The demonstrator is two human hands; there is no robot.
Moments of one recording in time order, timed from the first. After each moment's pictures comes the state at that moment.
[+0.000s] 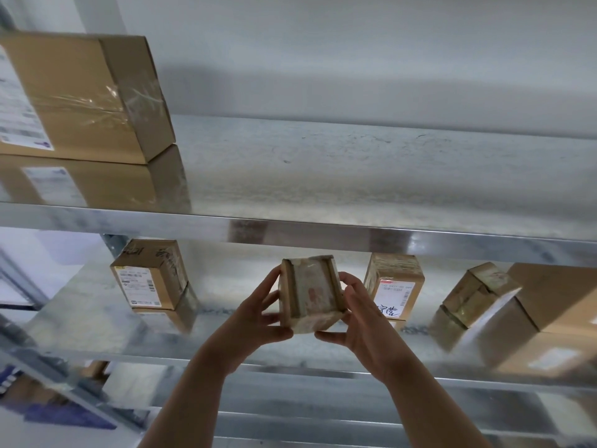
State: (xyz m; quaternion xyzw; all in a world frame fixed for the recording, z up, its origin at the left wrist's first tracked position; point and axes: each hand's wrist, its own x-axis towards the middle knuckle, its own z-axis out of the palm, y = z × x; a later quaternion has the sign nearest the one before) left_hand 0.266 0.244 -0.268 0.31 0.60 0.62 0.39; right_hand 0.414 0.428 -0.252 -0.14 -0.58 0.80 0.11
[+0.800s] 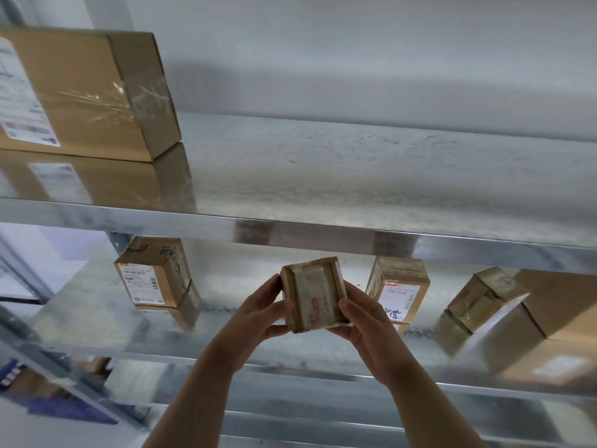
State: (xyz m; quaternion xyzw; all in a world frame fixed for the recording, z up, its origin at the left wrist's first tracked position) left_hand 0.274 0.251 -0.253 0.27 0.61 0.65 0.37; right_hand 0.412 0.429 -0.253 -0.11 -0.65 0.74 0.13
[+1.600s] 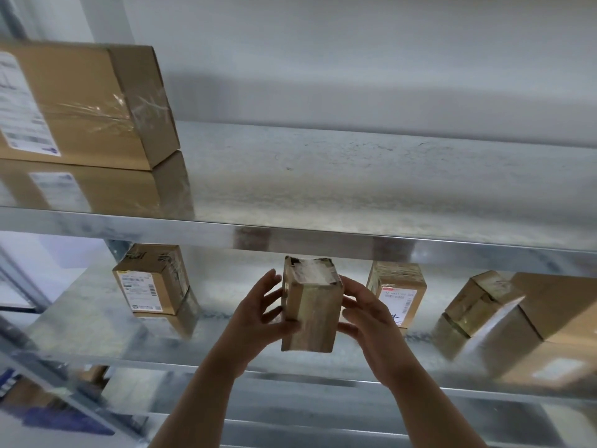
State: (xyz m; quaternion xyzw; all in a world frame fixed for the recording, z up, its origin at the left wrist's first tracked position) left_hand 0.270 0.254 -0.269 0.28 0.63 0.67 0.28; right_hand 0.415 0.437 -0.251 -0.13 -0.63 0.74 0.18
